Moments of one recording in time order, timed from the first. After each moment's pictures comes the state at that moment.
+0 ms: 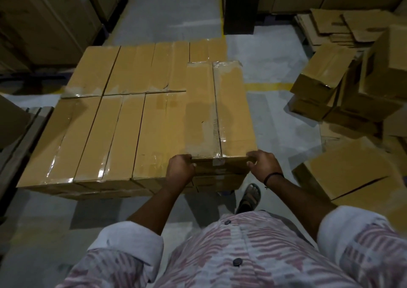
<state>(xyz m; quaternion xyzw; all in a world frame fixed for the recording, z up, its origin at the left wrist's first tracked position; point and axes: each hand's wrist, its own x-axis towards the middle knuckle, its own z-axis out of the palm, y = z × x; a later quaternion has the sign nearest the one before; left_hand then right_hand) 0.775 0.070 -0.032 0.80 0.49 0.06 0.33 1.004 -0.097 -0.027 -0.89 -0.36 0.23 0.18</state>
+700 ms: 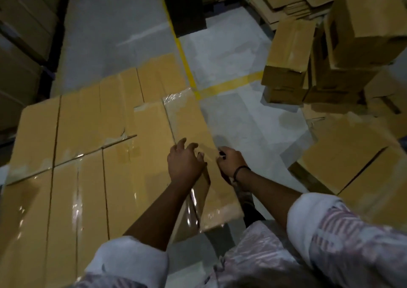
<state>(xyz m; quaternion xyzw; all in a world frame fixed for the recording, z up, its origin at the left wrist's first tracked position) 1.039 0.169 -0.007 0.92 0.37 0.00 0.13 1.153 0.051 -0.055 -0.84 -0.20 0.36 0.35</state>
